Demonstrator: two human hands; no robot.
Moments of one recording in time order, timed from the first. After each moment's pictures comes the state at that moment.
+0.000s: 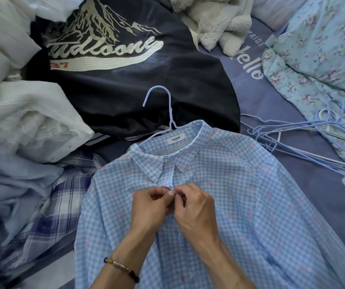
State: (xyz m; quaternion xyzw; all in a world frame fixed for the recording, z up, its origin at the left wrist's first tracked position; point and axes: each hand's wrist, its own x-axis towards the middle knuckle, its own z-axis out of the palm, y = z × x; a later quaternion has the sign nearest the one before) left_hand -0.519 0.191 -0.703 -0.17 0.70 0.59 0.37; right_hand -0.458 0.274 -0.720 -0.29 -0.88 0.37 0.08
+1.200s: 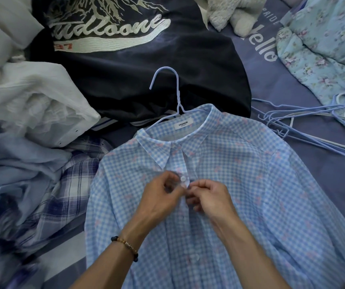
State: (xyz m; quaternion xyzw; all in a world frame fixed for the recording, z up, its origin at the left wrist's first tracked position) left_hand -0.518 0.175 -0.731 0.07 0.82 0.44 0.36; right_hand -0.448 0.291 -0.723 -0.51 -0.51 0.68 -0.08
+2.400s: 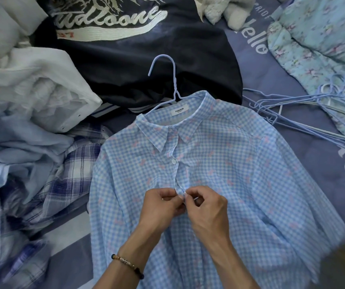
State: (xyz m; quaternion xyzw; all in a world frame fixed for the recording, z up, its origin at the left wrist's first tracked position) left_hand -0.457 0.160 -0.701 -0.17 0.66 0.58 0.44; right_hand -0.386 0.247 -0.714 -0.39 -0.80 0.45 0.06
